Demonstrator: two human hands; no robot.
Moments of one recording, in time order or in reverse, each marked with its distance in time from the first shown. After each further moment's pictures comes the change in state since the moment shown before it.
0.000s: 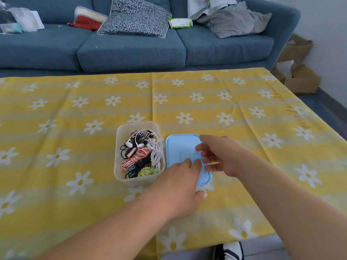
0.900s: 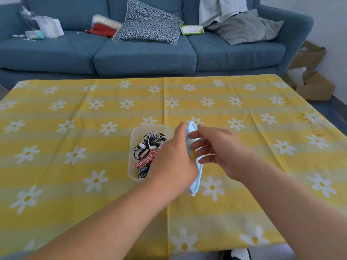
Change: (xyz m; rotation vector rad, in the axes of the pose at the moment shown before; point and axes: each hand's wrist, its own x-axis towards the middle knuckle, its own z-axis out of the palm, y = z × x) left_hand -0.013 -0.008 -0.053 -0.467 0.448 -0.293; right_hand -0.038 -0.023 0.027 0.069 -0.158 -0.327
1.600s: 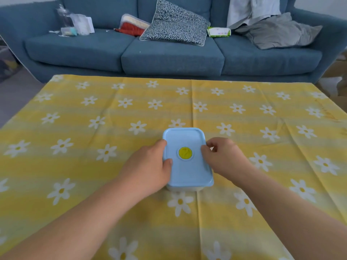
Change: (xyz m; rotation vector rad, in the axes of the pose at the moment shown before) left_hand 0.003 -0.113 -0.071 0.285 -0.025 -0.098; right_hand 0.038 0.017 0.068 -0.717 0.107 -0.162
